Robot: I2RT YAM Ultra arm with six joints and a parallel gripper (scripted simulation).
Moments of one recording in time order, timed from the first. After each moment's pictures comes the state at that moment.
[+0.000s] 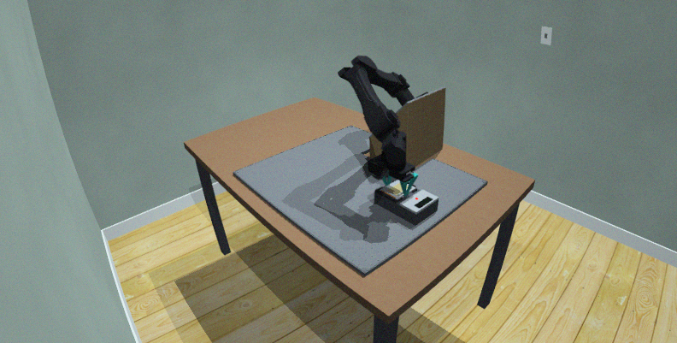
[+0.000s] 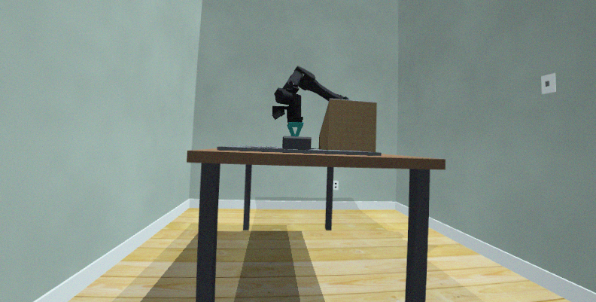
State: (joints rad) arm 0.60 2.96 1.73 -0.78 0.68 0.68
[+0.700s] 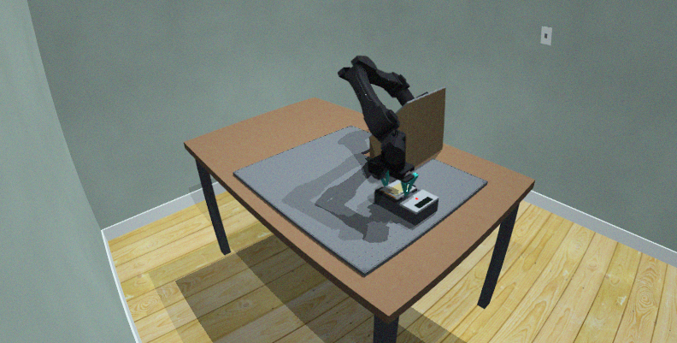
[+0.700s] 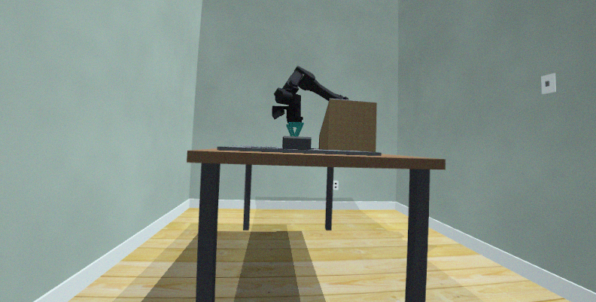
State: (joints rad) arm 0.60 2.96 1.73 -0.78 0.69 0.64
